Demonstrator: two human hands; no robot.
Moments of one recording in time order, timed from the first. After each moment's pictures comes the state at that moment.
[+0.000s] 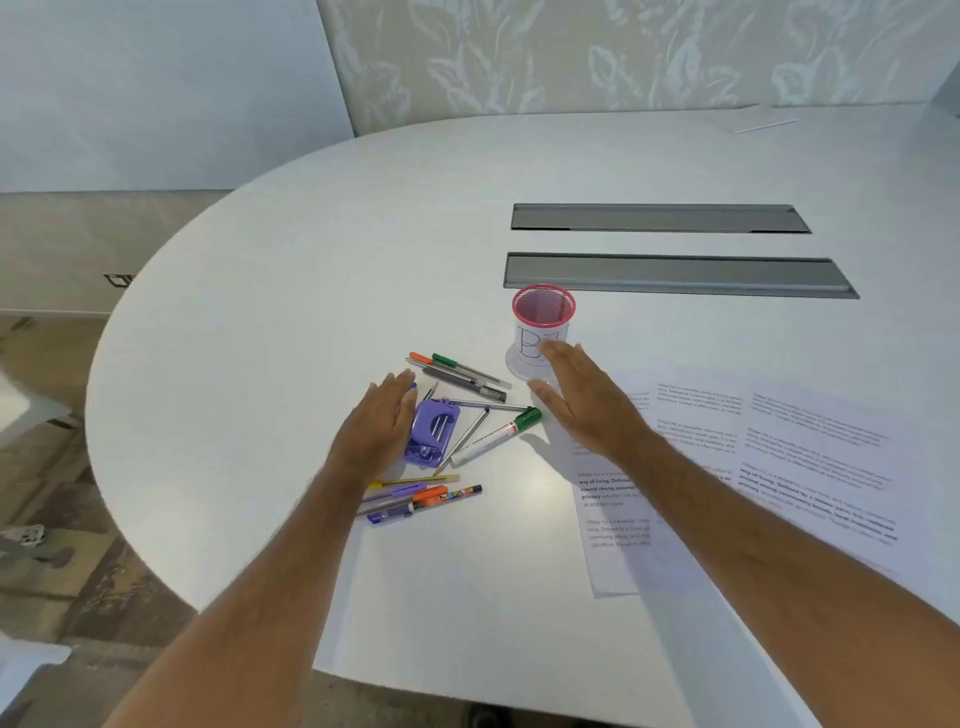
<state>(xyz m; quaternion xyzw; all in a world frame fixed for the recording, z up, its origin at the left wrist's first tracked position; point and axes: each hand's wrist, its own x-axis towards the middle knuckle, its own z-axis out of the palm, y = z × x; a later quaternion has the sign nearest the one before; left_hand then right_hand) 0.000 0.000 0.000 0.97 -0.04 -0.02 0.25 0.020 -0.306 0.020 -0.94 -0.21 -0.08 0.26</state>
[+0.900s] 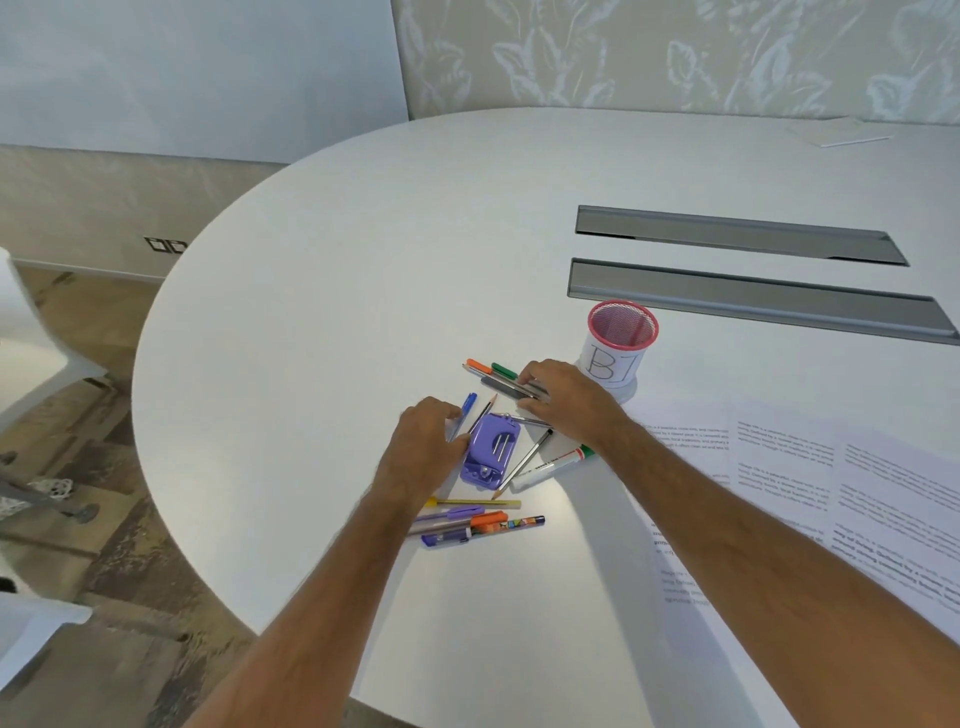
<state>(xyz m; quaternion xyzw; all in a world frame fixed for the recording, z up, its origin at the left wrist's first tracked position) -0.006 0.007 0.014 0.94 0.10 -0.03 0.33 0.089 -0.204 0.009 -0.95 -0.22 0.06 0.23</state>
